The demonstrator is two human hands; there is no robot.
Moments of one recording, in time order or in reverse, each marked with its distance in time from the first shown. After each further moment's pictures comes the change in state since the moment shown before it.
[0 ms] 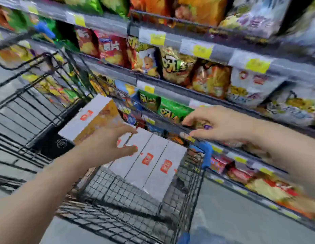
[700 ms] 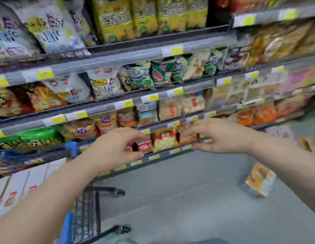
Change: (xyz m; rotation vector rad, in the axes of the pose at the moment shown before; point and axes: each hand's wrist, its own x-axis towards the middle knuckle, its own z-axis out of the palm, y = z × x) left_hand -0.107 0.361 0.179 0.335 -0.111 0.914; right_hand -0.495 0.005 0.116 -0.159 0.325 0.632
